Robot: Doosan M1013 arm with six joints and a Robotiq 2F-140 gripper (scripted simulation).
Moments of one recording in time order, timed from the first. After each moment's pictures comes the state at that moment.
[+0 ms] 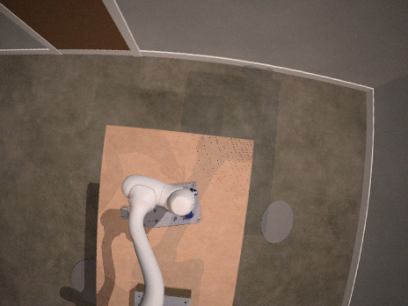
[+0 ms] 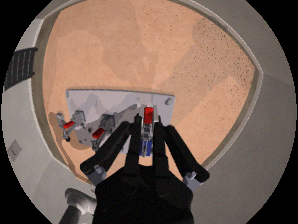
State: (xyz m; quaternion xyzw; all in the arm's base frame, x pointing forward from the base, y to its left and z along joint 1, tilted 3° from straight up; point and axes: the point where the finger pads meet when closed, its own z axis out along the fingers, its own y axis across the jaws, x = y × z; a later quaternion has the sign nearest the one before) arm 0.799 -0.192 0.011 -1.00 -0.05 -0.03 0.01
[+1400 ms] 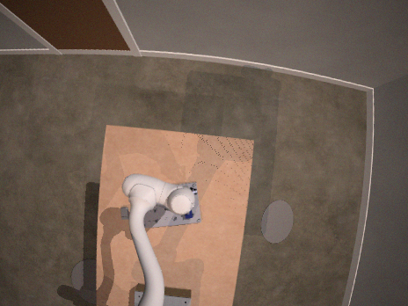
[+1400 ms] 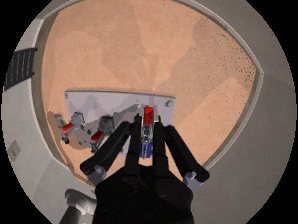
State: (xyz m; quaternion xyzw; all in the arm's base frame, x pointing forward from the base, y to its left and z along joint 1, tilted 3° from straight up) arm 0.802 -0.192 0.004 -1.00 -0.05 -0.03 0.01
